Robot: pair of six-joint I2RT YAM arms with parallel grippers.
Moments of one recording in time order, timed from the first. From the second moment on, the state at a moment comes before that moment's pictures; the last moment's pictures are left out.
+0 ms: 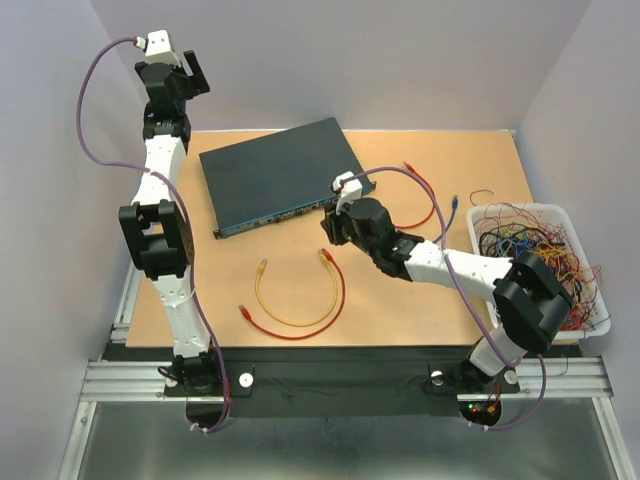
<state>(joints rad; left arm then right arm) 0.10 2.11 2.03 0.11 -0.04 -0.15 0.82 1.57 1.00 0.29 0.20 0.16</state>
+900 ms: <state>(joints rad) 0.10 2.11 2.03 0.11 -0.02 -0.15 0.94 1.74 0.90 0.20 0.22 0.42</state>
